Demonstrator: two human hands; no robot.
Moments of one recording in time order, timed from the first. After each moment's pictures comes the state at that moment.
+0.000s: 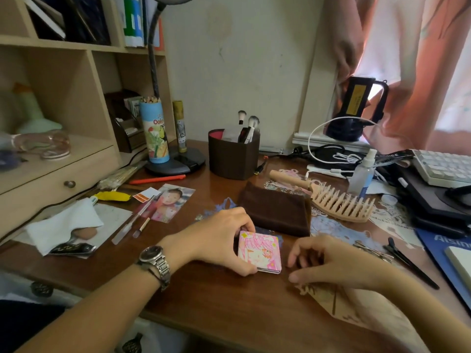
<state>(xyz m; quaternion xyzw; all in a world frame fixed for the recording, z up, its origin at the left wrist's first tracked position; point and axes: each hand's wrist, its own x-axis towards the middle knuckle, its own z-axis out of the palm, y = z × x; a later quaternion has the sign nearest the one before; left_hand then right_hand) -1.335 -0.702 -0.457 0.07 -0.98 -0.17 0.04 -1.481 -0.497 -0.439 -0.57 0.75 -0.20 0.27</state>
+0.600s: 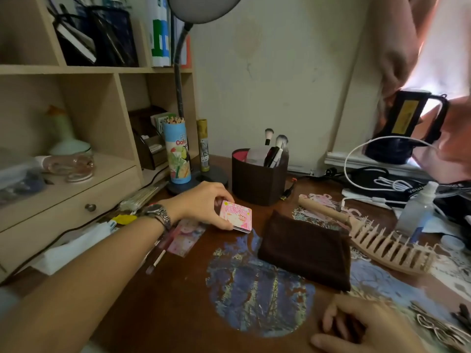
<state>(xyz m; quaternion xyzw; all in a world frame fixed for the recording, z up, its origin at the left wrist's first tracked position) -1.367 -0.860 -0.430 0.17 -0.97 -0.14 0.06 -1.484 -0.510 -0.454 -0.52 0.79 -0.22 0.26</state>
